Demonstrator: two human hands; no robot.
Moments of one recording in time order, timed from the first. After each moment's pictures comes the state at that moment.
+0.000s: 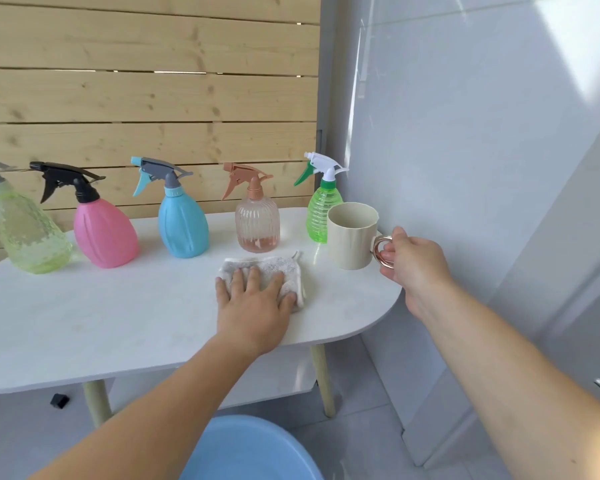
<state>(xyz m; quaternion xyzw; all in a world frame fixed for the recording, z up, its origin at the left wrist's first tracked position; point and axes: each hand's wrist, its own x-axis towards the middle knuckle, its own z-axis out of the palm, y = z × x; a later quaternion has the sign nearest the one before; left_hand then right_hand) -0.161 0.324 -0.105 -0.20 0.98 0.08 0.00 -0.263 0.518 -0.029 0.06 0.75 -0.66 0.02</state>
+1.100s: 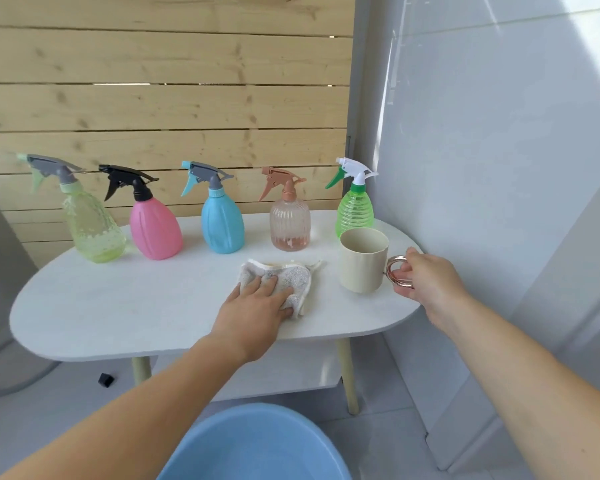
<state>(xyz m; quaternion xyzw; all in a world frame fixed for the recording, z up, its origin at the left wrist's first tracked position) -0.113 0.282 -0.102 -0.10 0.99 0.02 -0.02 -0.266 0.519 -0.058 0.04 0.74 -0.66 0.09</state>
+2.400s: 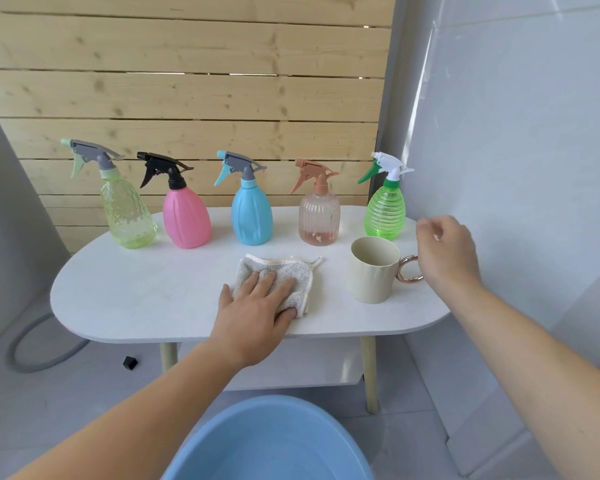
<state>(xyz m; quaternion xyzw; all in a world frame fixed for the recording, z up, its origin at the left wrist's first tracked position) -0.073 0.251 -0.114 -0.15 0.99 0.04 -0.04 -0.256 0.477 -0.036 -0.10 0.87 -0.47 -0.12</state>
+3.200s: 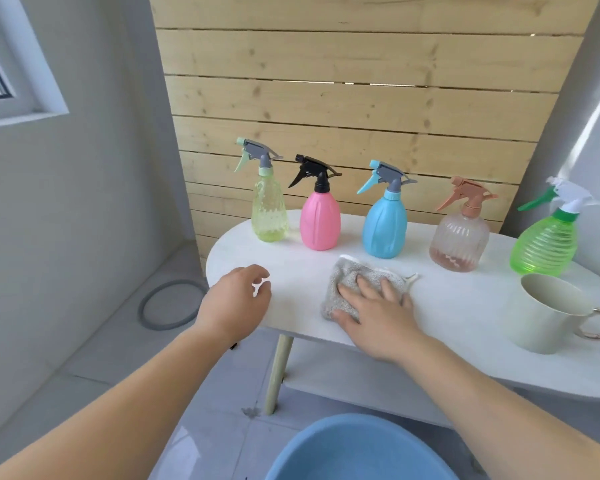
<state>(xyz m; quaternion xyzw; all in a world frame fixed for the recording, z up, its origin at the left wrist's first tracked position) 0.064 0.092 -0.081 -0.38 0.88 0.22 -0.18 -0.111 0.260 -0.097 -0.45 0.89 -0.03 0.09</state>
